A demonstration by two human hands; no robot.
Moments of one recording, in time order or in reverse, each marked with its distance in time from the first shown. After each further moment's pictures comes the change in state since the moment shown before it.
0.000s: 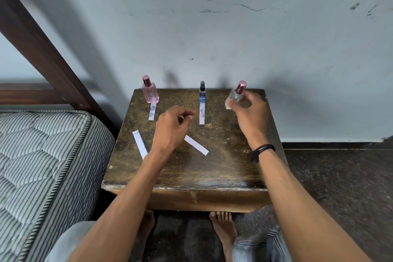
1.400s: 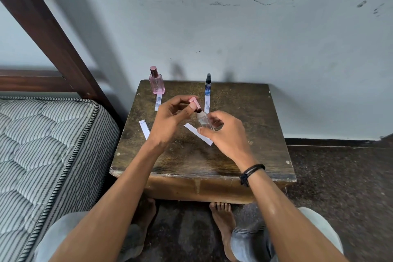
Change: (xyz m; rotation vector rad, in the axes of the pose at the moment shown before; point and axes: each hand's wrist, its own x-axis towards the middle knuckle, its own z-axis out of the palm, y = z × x) left_hand -0.017 -0.005 -0.024 -0.682 -0.139 -0.058; right_hand -0.086 -0.024 0.016 -0.159 -0.396 -0.117
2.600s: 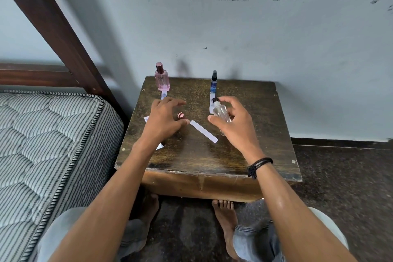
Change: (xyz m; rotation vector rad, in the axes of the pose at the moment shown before) left_hand 0.012 -0.016 -0.035 0.940 0.006 -0.074; right_hand 0.011 0.005 -0.004 0.083 0.025 0.033
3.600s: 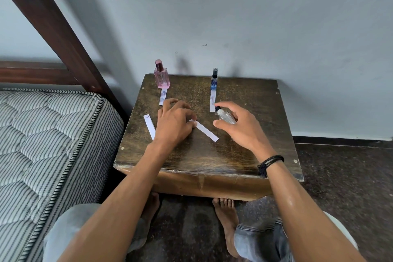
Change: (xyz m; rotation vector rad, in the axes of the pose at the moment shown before) left_hand -0.004 0.010 0.030 0.223 0.025 0.073; right_hand 0.007 0.011 -0.019 -0.169 -0.187 0.020
